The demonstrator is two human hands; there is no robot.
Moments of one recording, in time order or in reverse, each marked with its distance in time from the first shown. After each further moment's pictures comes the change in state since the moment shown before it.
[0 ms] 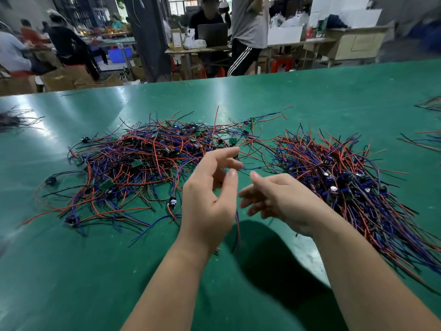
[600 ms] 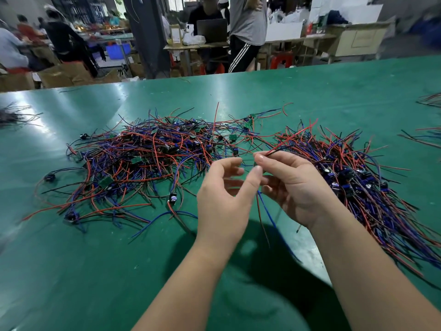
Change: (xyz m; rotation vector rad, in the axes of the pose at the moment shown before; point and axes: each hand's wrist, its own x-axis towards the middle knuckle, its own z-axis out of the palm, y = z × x) left_hand -0.012 0.002 0.020 -0.005 0.061 -0.286; right_hand -0.004 -0.012 0.001 0.542 0.102 -0.208
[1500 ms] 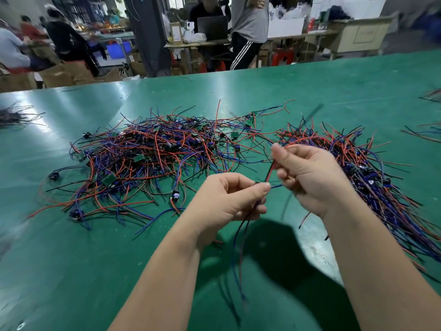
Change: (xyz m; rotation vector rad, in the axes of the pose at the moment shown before) left_hand 0.011 0.009 -0.022 -0.309 -0.545 -0.462; right_hand -0.001 -0.013 -0.008 -0.069 0.123 -0.073
